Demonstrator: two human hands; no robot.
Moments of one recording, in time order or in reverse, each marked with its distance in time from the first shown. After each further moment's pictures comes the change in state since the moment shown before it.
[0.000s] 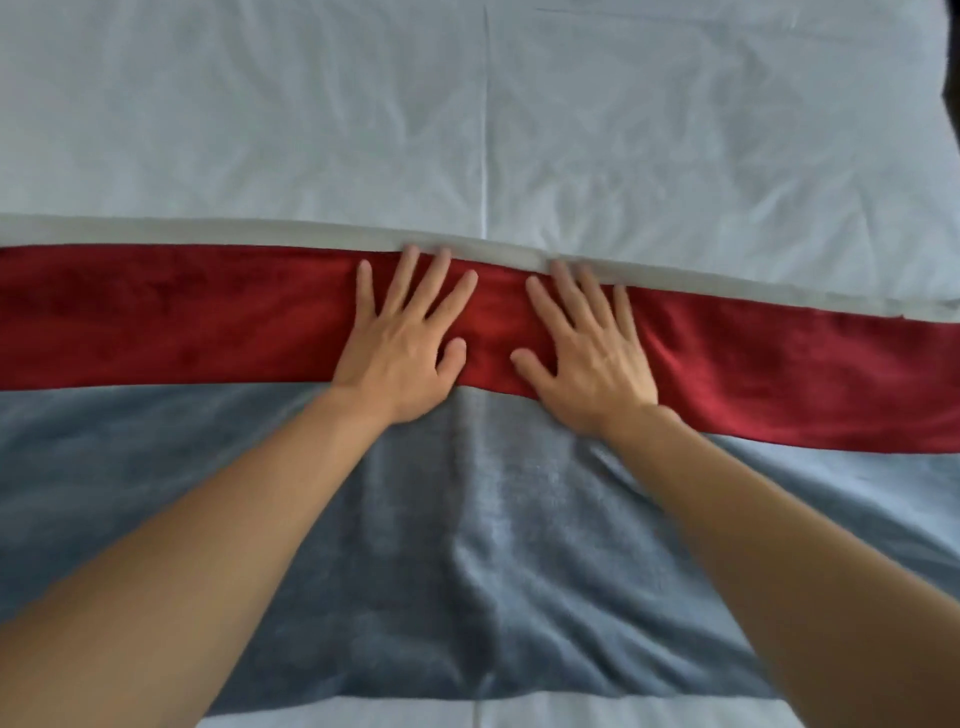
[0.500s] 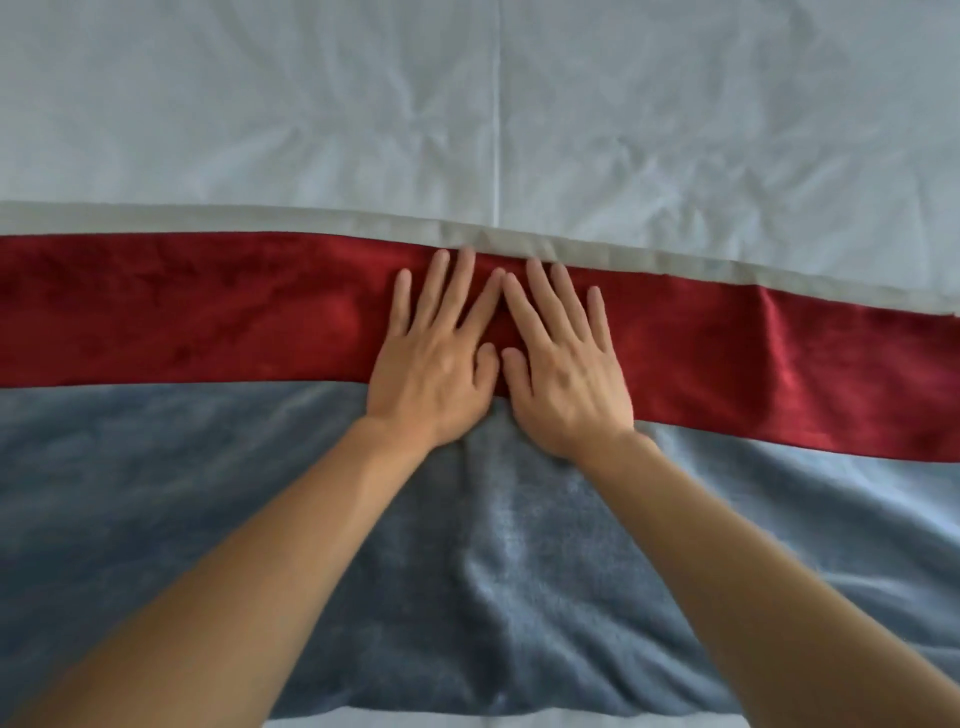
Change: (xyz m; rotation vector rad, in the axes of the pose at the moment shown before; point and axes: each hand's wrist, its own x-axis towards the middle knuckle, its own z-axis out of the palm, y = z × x) left_hand -0.013 0.034 0.001 -0.109 0.093 -0.026; right_hand -0.010 -0.048 0.002 0.203 0.078 -0.054
